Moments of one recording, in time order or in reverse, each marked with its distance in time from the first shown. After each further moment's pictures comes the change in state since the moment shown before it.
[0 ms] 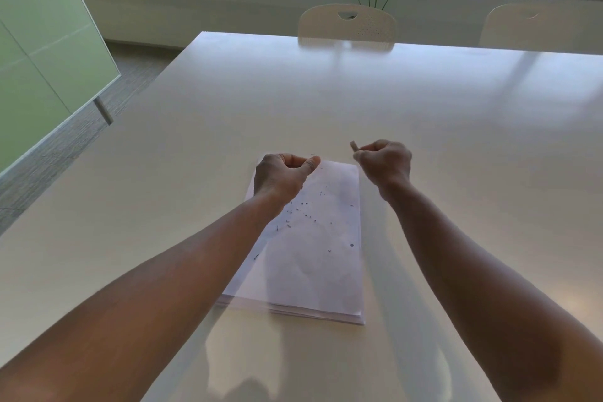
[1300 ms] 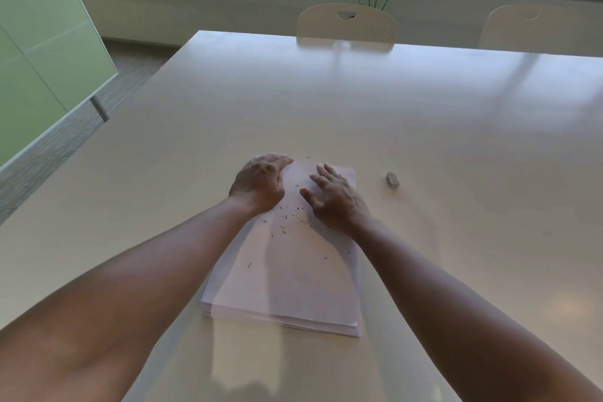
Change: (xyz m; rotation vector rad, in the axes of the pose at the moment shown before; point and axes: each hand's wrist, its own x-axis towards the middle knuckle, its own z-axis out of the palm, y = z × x) left_hand 0.044 -0.042 -0.018 0.781 -0.108 0.489; right_hand -0.025 0.041 0.054 -0.558 -0.533 -0.502
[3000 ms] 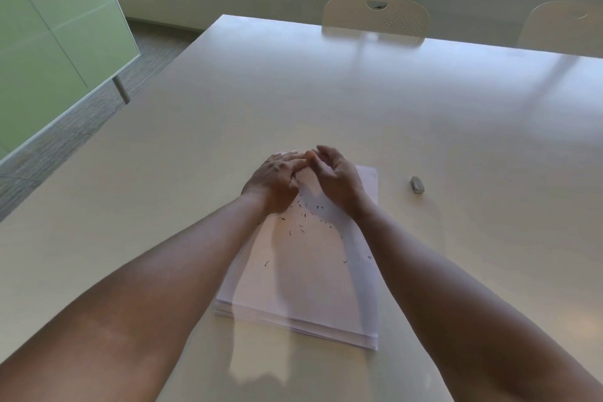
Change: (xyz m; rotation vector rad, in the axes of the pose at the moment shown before) left_hand 0.004 -0.015 0.008 -0.148 -0.061 0.001; right_hand 0.040 -0.028 0.004 0.629 0.106 0.130
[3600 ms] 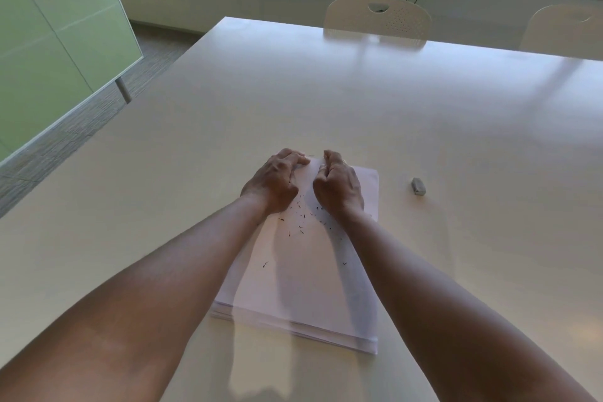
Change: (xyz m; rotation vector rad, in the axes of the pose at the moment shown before) left_hand -0.003 0.003 0.001 -0.098 0.035 -0.089; right_hand -0.002 0.004 0.014 -0.270 0.135 0.057
